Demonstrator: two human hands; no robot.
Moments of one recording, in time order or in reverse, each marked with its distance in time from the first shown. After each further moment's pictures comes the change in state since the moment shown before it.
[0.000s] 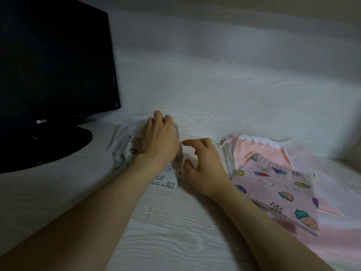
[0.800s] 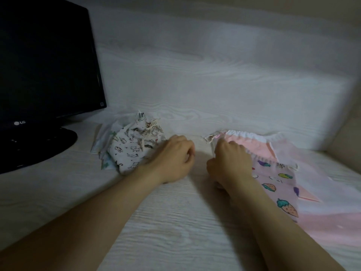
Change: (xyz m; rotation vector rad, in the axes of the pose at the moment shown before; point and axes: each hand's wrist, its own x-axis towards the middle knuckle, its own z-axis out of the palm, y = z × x) left_hand -0.029 0.030 0.023 -0.382 -0.257 0.413; right_hand -0.006 0.016 -0.062 -0.651 -0.037 0.434
